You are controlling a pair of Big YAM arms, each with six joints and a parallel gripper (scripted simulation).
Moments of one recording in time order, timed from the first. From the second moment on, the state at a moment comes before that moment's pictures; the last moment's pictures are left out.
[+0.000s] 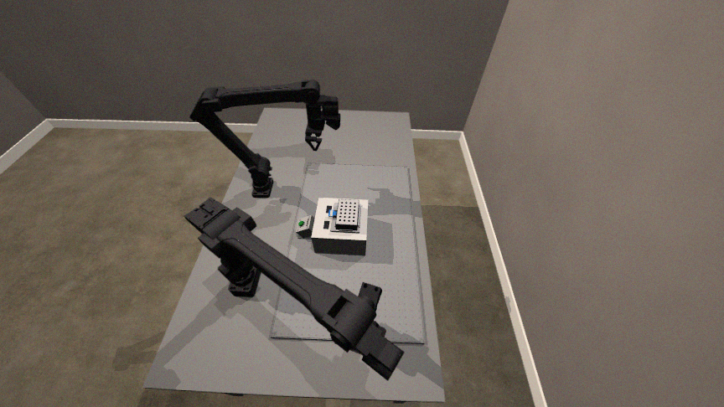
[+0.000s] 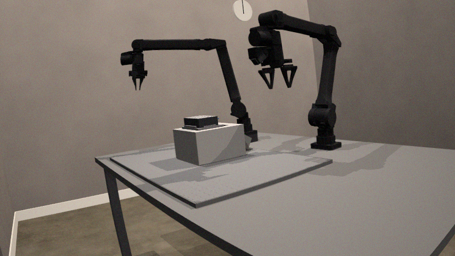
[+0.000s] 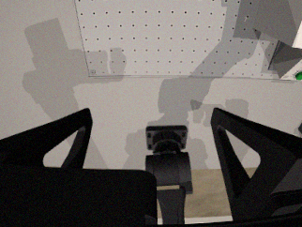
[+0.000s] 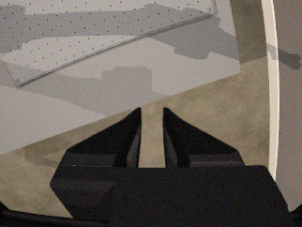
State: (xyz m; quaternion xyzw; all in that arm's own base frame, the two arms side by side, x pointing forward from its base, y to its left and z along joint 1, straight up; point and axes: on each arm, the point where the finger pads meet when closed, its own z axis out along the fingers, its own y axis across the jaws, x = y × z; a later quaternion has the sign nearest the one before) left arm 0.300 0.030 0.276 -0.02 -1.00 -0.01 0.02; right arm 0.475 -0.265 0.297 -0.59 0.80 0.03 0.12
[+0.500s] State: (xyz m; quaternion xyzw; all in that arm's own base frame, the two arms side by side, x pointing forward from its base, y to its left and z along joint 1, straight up) left arm 0.290 0.033 0.281 -0.02 -1.00 -0.01 0.01; right arm 0.436 -0.200 0.314 -0.49 0.87 0.02 0.09
